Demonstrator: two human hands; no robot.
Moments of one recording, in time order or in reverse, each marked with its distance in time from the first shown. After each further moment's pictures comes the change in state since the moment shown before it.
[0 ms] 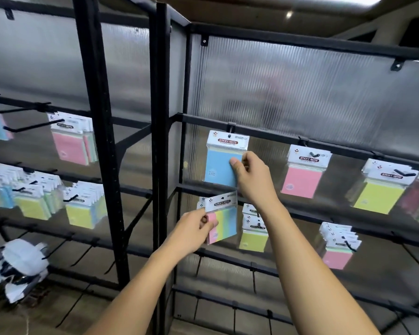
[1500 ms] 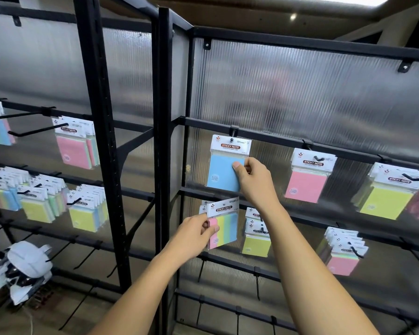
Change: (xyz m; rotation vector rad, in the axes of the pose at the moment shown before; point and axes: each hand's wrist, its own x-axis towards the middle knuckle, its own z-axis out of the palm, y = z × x) left_hand -0.002 0.002 -0.001 0.041 -0.029 -0.011; right_hand 0.014 0.014 0.007 0.018 -0.021 0.048
